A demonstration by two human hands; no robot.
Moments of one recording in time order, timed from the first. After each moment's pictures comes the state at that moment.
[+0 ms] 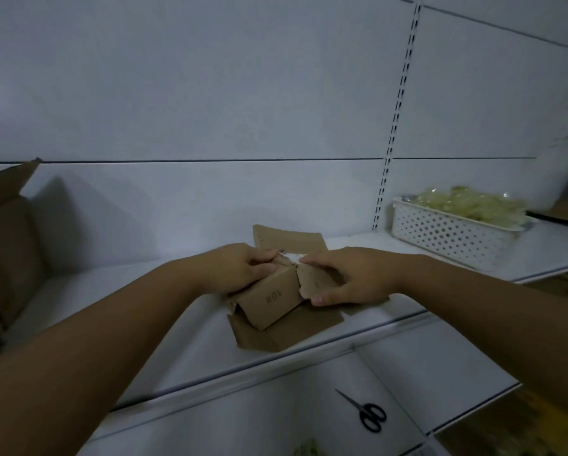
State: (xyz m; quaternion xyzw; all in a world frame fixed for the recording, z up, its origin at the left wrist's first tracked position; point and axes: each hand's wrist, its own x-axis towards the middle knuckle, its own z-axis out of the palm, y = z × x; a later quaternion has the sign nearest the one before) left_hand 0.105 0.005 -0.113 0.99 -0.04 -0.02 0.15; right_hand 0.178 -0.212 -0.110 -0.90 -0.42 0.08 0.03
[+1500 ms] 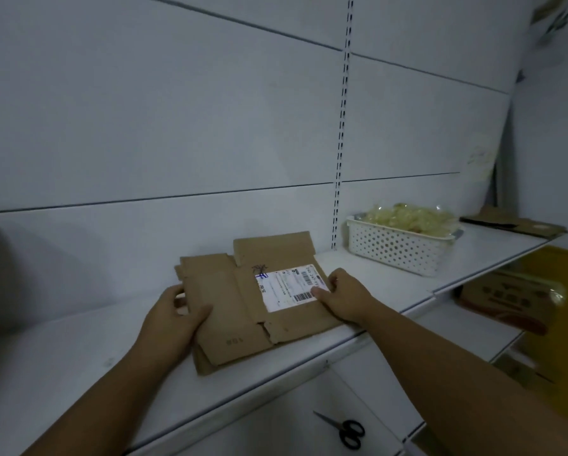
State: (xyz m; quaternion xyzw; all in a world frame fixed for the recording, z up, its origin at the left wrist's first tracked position) left_hand 0.092 0.019 -0.168 0.82 0.12 0.21 0.52; right_hand 0.214 -0.242 -0.170 -0.94 -0.11 -0.05 0.33
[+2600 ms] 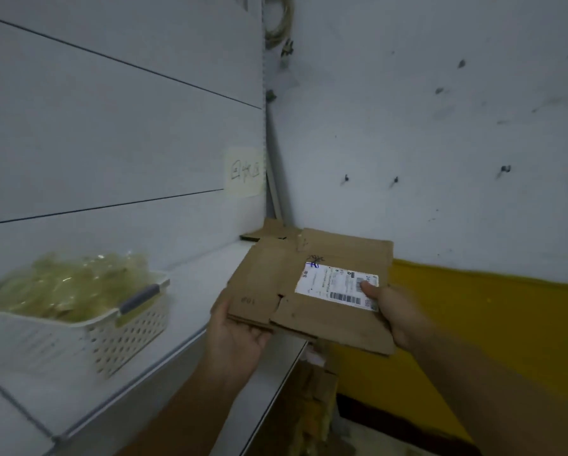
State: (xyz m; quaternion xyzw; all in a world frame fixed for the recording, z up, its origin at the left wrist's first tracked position) left_hand 0.315 -0.561 -0.164 0.32 -0.02 -0.22 0.92; right_hand 0.248 -0.785 -0.137 -0.63 0.22 -0.19 0.72
